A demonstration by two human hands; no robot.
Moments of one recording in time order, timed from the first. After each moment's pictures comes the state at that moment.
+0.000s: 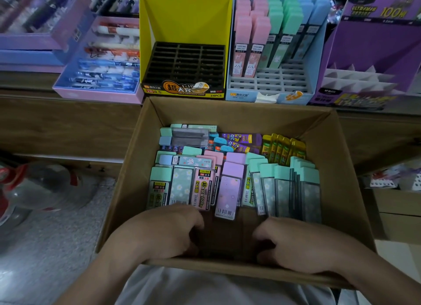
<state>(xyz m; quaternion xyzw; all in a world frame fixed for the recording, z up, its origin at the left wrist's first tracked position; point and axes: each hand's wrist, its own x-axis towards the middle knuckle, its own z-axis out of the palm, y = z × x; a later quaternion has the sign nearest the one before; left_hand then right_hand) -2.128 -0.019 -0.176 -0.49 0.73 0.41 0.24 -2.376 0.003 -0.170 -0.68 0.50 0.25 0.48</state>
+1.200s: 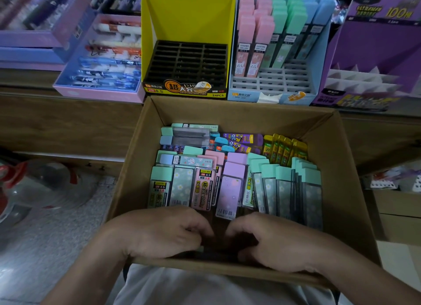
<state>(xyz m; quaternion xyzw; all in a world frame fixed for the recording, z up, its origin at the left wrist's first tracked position) -2.122 -0.025 -0.160 -0.42 0.69 0.56 0.18 -2.350 0.002 -0.177 -0.64 0.51 0.14 0.56</state>
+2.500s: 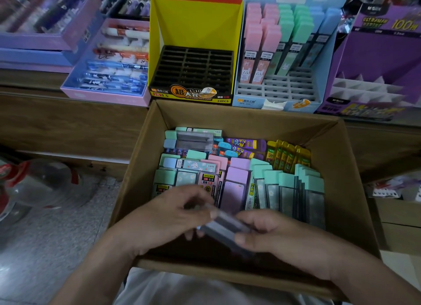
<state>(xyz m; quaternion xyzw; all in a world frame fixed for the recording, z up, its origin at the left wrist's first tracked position) -2.121 -0.023 -0.176 -0.52 0.54 0.65 -0.13 -2.362 0.001 -0.180 -0.46 0.49 -0.06 0.74</state>
